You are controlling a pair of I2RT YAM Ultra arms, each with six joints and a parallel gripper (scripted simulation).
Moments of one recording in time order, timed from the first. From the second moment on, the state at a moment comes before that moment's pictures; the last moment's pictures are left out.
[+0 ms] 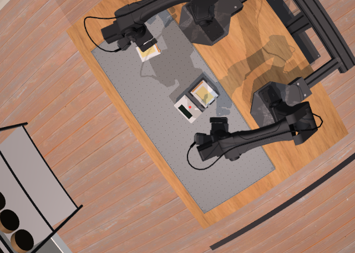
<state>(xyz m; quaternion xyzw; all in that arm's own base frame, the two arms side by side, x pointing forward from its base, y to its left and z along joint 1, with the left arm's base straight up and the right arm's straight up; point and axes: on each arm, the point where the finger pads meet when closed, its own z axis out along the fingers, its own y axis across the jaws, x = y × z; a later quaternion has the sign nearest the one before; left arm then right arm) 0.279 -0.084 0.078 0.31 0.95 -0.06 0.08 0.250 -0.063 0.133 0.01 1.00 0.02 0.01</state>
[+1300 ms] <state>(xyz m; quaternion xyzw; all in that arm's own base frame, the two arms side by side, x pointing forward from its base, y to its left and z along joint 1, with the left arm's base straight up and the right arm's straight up) 0.252 0.053 0.126 0.00 1.00 -0.01 0.00 0.250 -0.063 0.133 0.01 1.00 0.02 0.01</state>
